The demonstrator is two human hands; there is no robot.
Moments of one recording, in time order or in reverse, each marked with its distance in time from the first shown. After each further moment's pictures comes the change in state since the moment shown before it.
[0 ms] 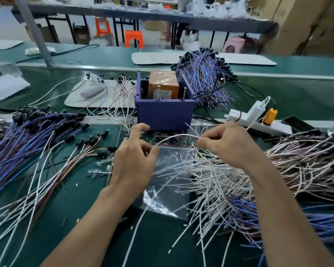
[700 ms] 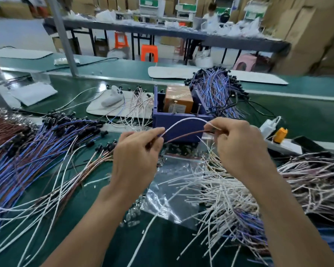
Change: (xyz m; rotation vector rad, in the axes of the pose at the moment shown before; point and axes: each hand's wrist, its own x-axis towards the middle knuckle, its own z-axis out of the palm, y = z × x) left_hand 0.010 0.021 -0.044 -0.010 0.243 0.222; right_hand -0.020 -0.062 -0.010 -0.168 0.335 -0.190
